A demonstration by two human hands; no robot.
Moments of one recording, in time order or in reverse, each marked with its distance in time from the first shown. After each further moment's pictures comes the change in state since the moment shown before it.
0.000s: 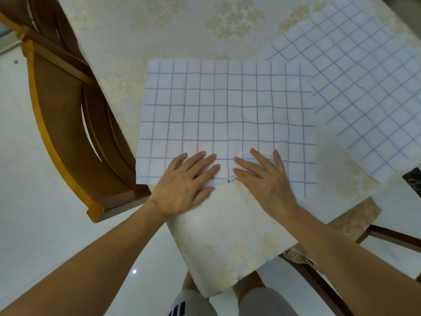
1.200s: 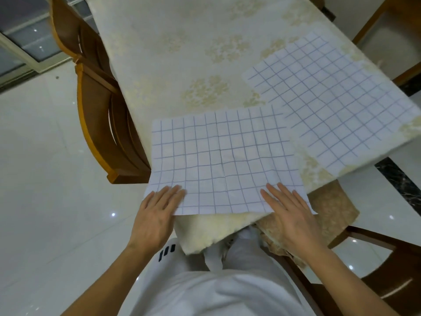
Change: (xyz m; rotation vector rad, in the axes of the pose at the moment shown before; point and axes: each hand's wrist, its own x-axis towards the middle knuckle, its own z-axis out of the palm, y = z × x) left_hand -0.126 0.119 -0.036 -0.047 0.063 -0.438; right_hand -0.140 0.003 -0.124 0.045 -0.221 0.186
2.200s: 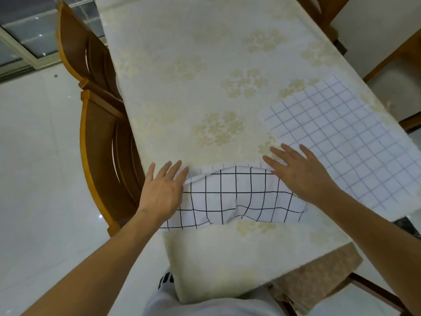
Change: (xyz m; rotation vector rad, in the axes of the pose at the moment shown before) left_hand 0.180 -0.065 -0.059 0.093 -0.126 -0.119; right_hand 0.263 0.049 -0.071 -0.524 -0.355 -0.160
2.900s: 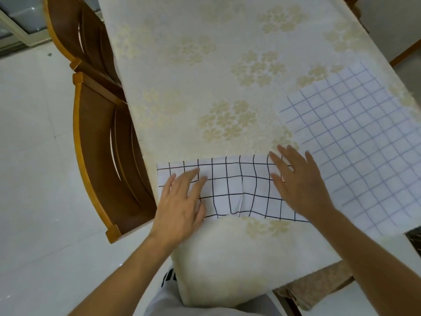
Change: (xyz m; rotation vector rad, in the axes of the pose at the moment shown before) left_hand -0.022 0.026 0.028 -0.298 0.238 0.110; right_hand 0.016 -0.045 0.042 0.204 0.330 0.120
